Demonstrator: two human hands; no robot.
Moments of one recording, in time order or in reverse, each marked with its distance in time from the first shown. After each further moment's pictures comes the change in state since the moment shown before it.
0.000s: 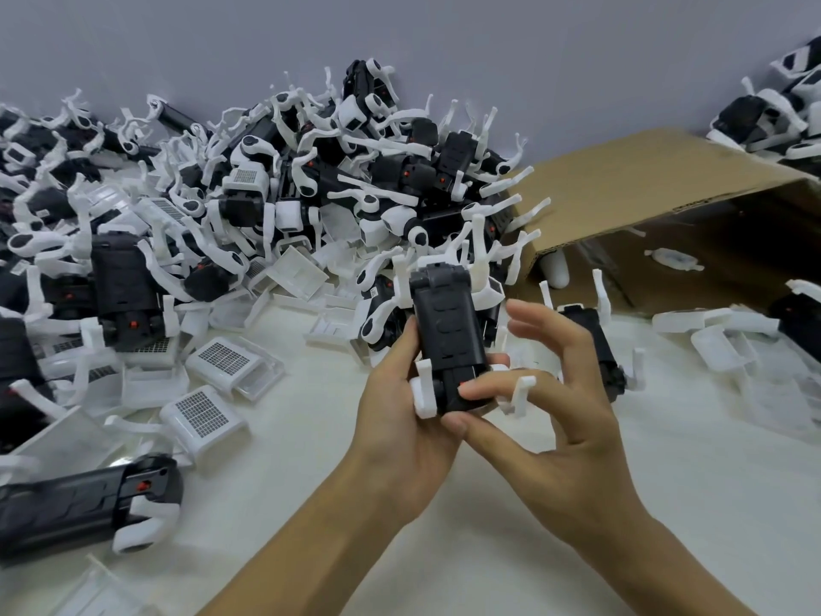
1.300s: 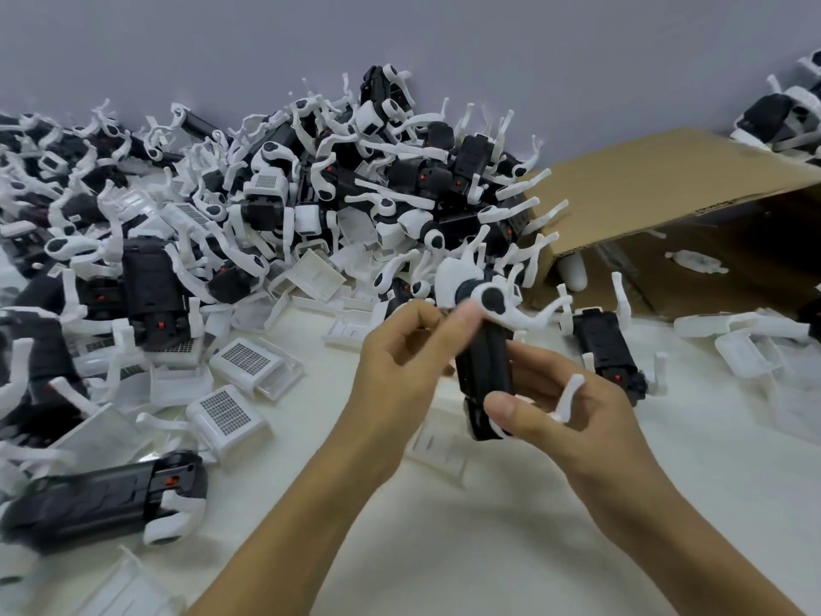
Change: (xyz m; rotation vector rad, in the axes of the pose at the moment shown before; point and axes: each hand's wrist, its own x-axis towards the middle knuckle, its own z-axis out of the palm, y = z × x) left_hand 0.001 0.024 -0.008 0.713 0.080 0.468; right_hand 0.008 -0.007 -0.009 0.446 -0.133 0.571
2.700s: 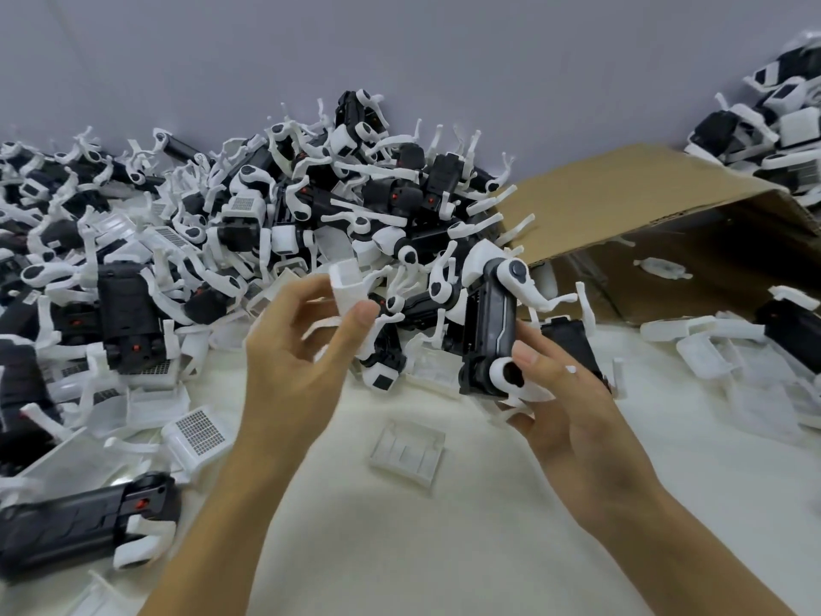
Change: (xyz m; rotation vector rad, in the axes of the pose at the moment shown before) left_hand 0.013 0.001 -0.042 0.212 0.179 0.352; right_hand 0.011 0.002 -0.019 0.373 0.109 0.207
